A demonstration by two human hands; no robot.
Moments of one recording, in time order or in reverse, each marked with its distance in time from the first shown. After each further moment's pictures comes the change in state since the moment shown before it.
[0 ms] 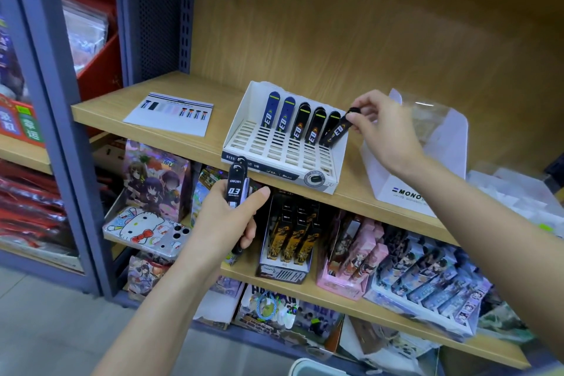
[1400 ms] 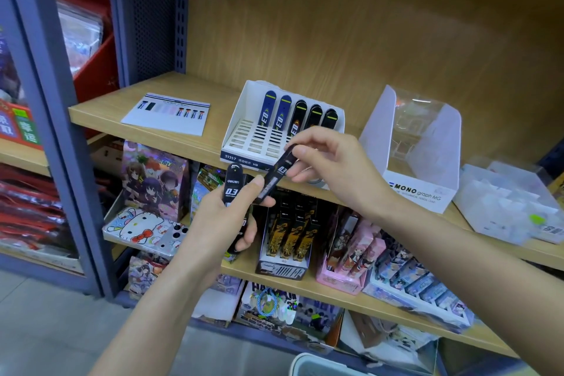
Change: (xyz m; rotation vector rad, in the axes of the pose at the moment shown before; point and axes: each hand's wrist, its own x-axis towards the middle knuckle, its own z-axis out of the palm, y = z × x) left_hand -0.014 0.012 0.003 -0.021 -0.055 -0.008; right_hand -0.070 -0.074 0.017 0.495 -0.387 0.094
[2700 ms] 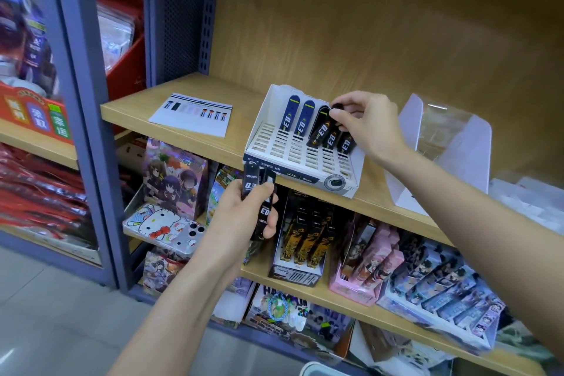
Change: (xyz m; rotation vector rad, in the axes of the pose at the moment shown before) left_hand 0.007 -0.003 -0.007 -0.187 0.059 -0.049; right_hand 0.082 0.029 -0.035 -0.394 0.323 -0.093
